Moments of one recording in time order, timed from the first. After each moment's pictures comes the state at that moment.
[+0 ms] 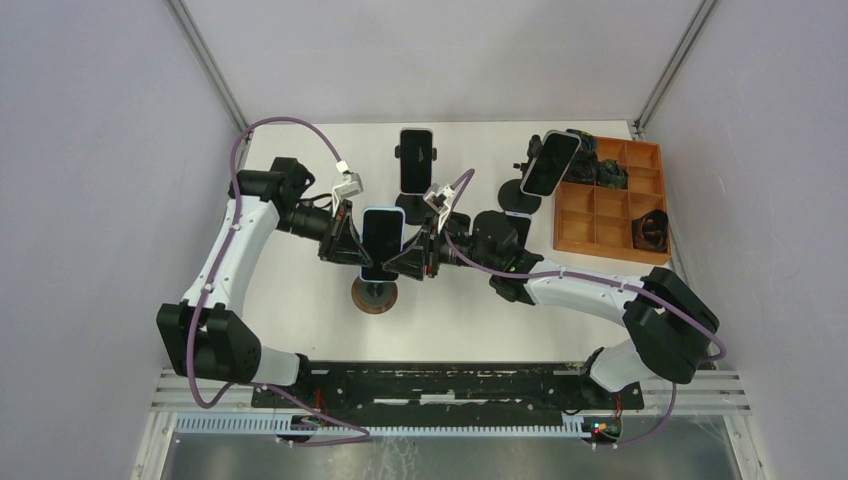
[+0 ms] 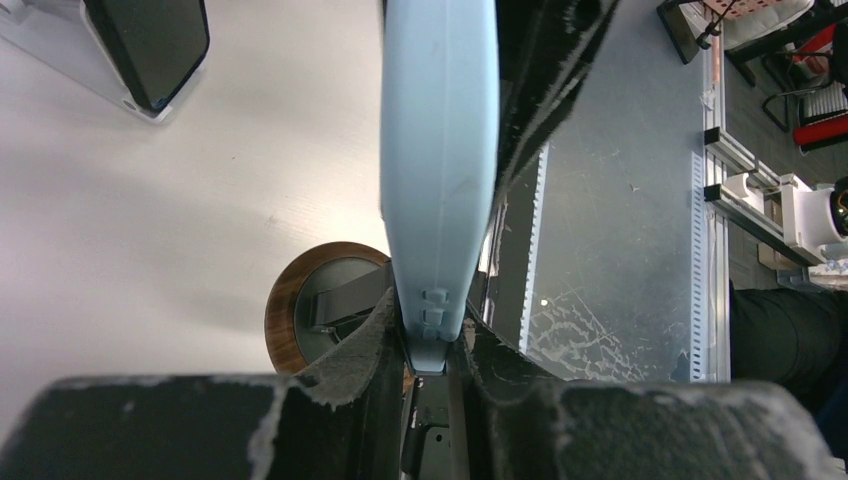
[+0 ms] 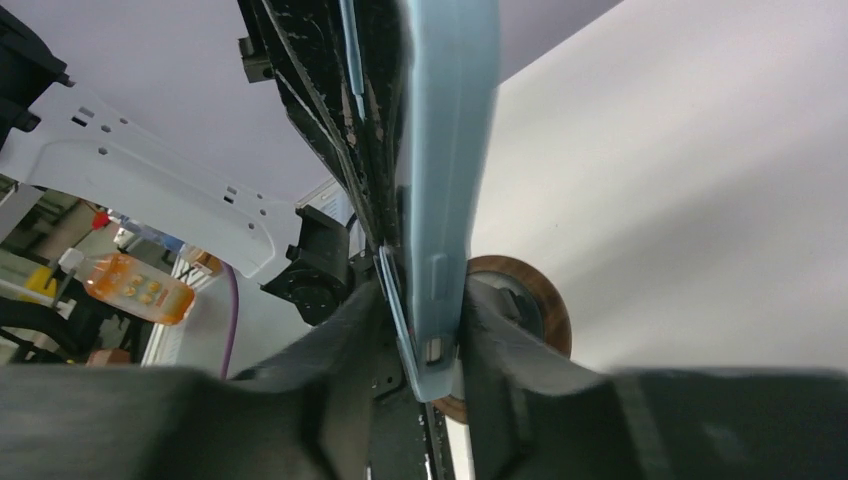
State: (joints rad) left arm -0.11 1.40 1.34 -1.45 1.13 0.91; right arm 0.88 1.48 0.82 0.67 -0.53 0.58
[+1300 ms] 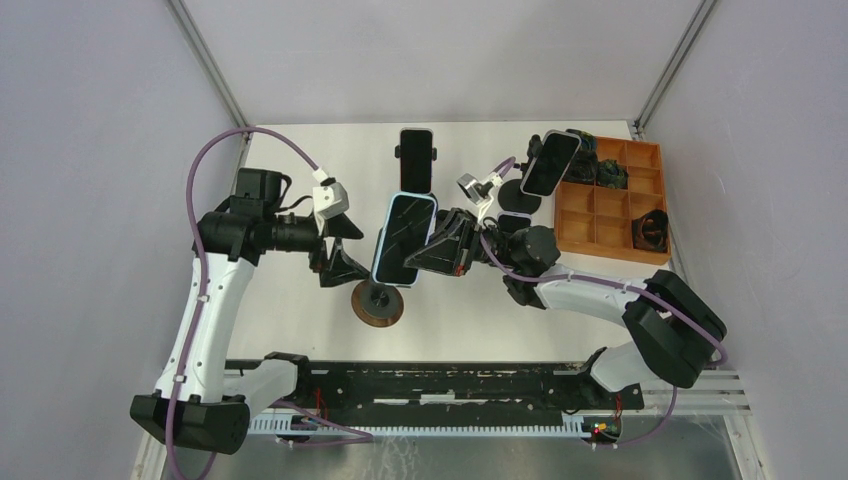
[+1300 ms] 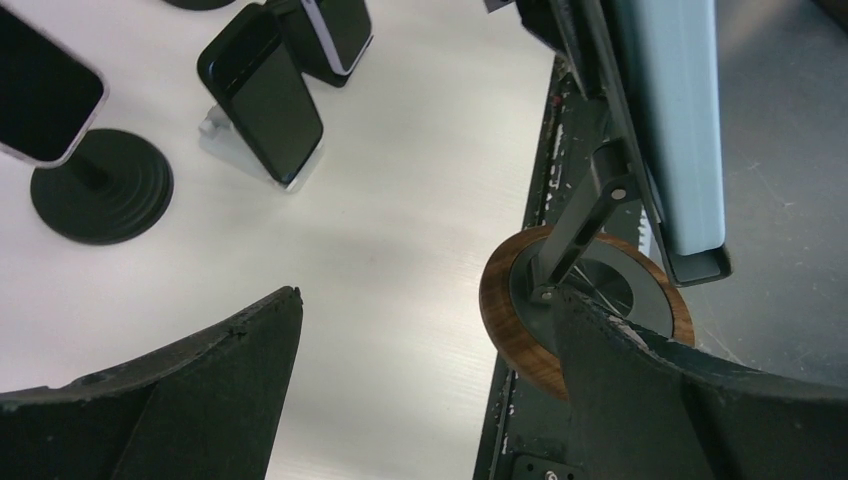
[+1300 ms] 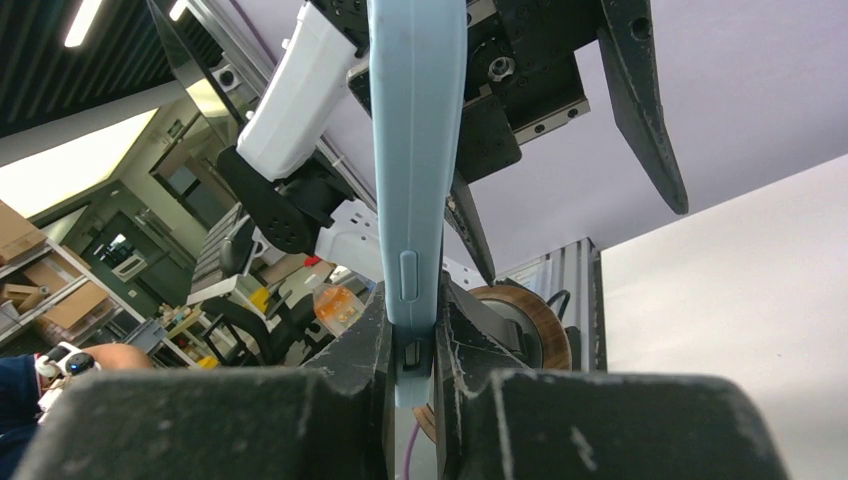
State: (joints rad) left arm -0.12 1.07 1.28 -1.17 1.07 0.76; right arm 0.80 1.45 0.69 1.32 -0.73 1.09
